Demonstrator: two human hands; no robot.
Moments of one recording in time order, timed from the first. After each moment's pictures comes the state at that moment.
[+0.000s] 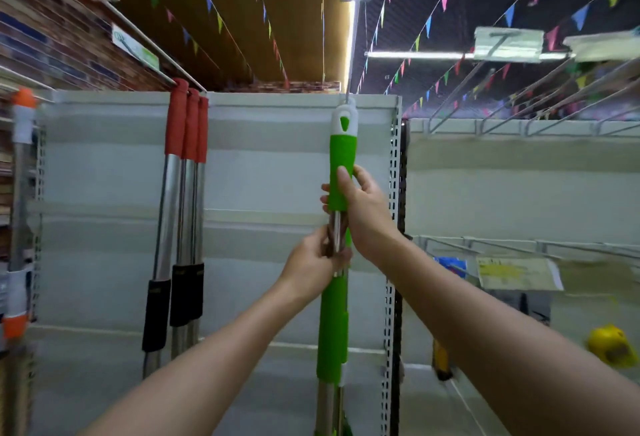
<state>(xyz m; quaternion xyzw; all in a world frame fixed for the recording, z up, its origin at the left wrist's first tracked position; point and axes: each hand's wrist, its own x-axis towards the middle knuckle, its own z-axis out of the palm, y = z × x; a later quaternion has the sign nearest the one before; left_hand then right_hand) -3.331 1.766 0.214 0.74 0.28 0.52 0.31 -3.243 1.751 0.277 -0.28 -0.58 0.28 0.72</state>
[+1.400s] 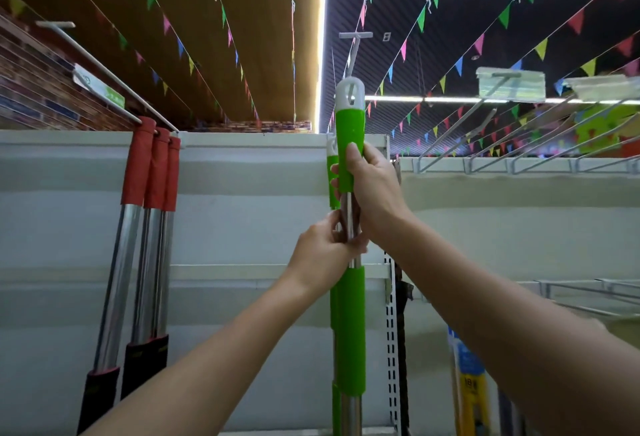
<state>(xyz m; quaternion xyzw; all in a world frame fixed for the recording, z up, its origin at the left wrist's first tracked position) -3.323 1.793 0.296 0.79 0.20 0.52 0.25 -3.242 1.770 0.359 -0.26 -0.59 0.16 0.75</state>
